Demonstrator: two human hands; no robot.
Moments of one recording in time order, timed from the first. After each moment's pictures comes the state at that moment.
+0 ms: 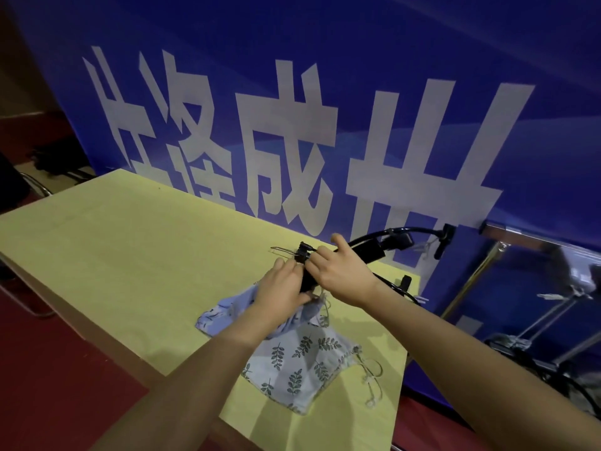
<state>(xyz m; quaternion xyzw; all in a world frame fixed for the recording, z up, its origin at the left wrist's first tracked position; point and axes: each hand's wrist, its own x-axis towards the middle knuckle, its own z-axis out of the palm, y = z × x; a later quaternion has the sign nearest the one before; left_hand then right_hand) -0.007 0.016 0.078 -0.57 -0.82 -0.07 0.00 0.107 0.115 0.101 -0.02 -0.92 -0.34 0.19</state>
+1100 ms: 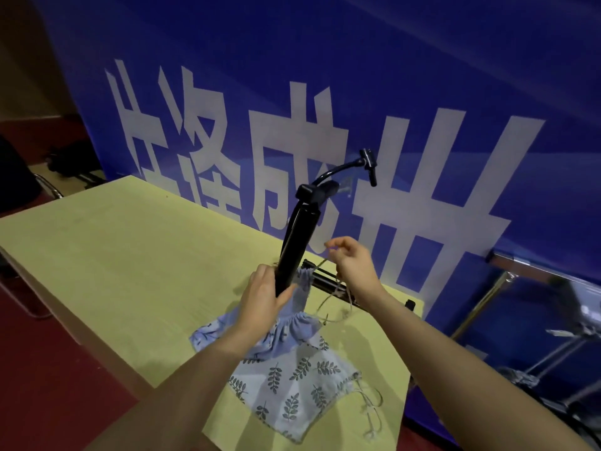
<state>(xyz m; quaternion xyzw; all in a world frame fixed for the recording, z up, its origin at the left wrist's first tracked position) -0.039 0.003 0.062 -0.47 -0.81 -0.35 0.01 0.088 0.127 0.127 -0.33 -0.71 0.54 0.32</state>
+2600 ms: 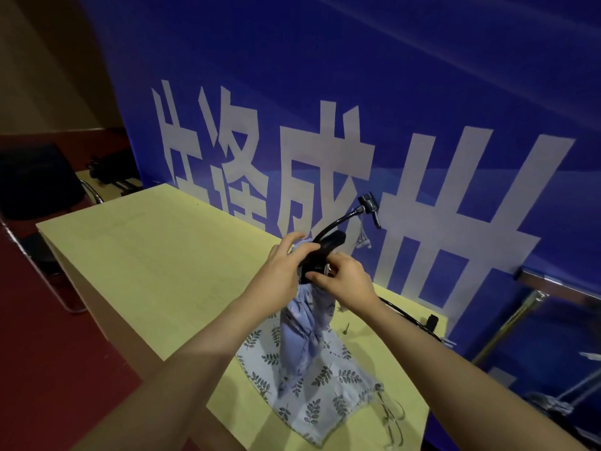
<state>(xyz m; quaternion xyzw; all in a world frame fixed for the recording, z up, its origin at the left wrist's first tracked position) -0.047 -0.030 0.144 -0.57 -0.74 -0.34 0.00 0.060 0.091 0.132 -0.29 -0.90 0.25 0.22</state>
